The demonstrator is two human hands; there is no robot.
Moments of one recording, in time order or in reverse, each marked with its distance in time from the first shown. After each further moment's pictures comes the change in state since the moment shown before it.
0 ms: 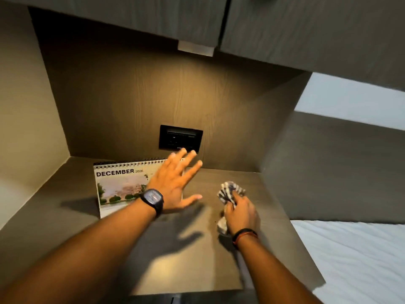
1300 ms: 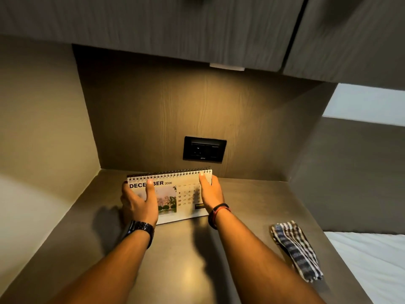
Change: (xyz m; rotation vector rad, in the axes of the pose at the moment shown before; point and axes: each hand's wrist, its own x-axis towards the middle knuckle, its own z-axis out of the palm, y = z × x) left_hand -0.075 -0.063 0.019 -0.779 0.579 -1.358; right_hand 0.011 -0.144 0.066 0.831 -0.385 0.174
